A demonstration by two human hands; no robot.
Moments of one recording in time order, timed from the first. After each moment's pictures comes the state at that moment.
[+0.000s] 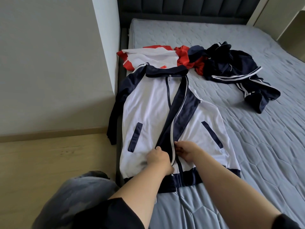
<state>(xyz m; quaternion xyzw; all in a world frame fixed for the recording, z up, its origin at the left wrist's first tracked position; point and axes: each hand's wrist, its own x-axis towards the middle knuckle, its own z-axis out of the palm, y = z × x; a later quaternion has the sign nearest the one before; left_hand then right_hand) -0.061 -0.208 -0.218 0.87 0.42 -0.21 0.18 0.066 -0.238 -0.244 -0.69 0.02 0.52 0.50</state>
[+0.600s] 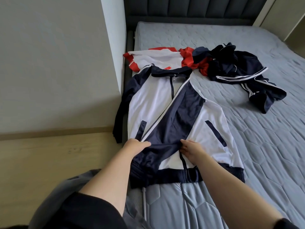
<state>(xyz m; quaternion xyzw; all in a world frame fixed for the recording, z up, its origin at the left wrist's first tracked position) -0.135 -0.139 -0.196 0.61 0.60 -0.02 0.52 0.058 -0.252 -0.247 -0.66 0.04 0.46 0.59</state>
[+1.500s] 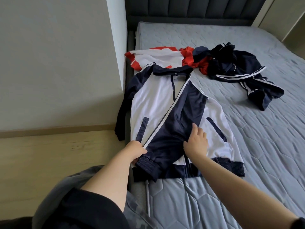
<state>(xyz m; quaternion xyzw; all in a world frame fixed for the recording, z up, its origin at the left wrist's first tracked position) -0.158 -0.155 -0.202 0.72 0.52 -0.08 0.46 0.036 -0.274 -0.225 -0.92 -0.34 0.05 0.16</state>
